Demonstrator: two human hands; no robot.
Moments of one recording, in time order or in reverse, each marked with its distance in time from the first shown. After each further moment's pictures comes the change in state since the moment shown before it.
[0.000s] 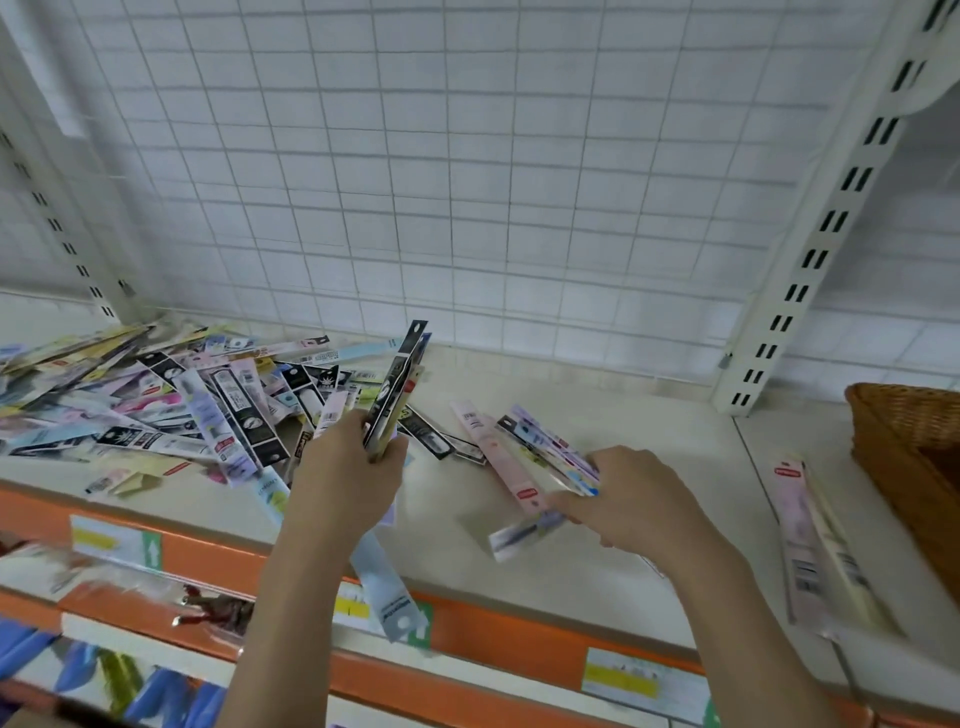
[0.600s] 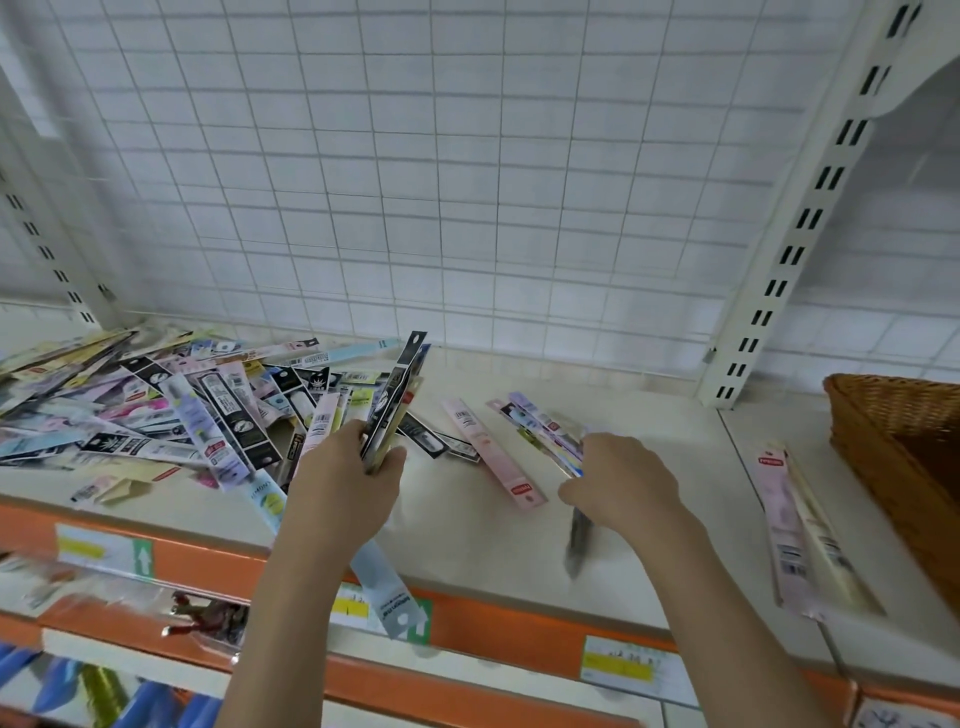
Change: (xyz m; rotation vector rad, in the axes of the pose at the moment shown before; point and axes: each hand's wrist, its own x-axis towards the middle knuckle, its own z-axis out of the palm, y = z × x) left_hand -0.009 0.002 -0.002 -0.010 -0.042 0.003; right_hand 0.000 -0.017 -0.003 -0.147 0.057 0.132
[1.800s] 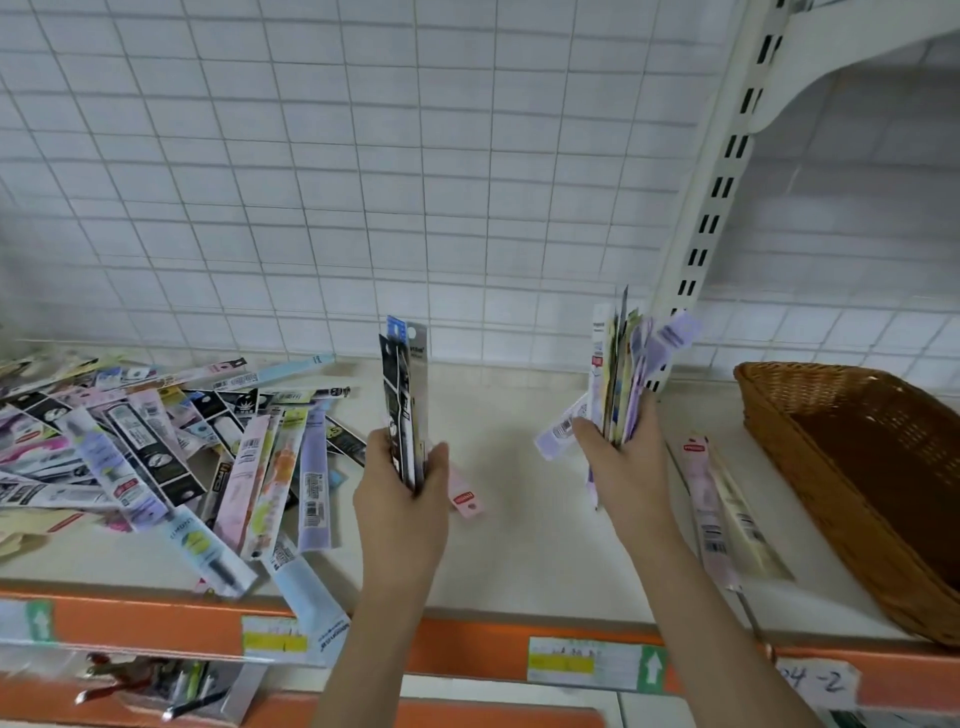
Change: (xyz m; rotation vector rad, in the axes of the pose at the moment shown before) left_hand -0.027 0.050 0.072 -0.606 0.126 0.061; right_hand 0.002 0.048 0.005 1.089 0.577 -0.017
